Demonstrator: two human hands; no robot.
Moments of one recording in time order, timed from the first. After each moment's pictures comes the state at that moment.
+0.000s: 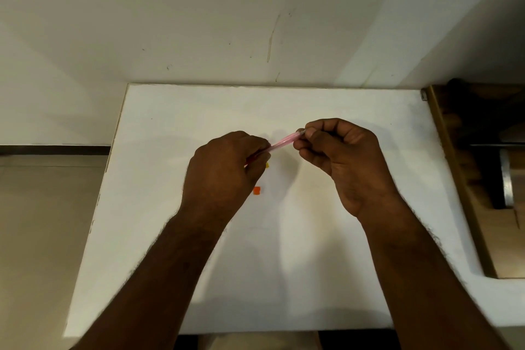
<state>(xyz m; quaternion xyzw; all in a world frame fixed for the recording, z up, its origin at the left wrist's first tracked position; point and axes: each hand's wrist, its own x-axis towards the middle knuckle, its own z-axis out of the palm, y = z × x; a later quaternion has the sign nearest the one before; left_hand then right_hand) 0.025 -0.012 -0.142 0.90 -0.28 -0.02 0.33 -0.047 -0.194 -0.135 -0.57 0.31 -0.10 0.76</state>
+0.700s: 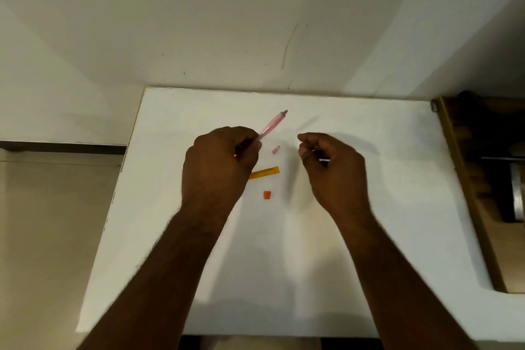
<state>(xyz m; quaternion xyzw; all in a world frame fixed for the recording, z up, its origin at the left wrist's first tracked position) 0.039 -0.001 -0.138 0.90 -0.13 -0.03 0.41 -0.039 -0.170 -0.171 -0.85 0.27 -0.14 0.43</state>
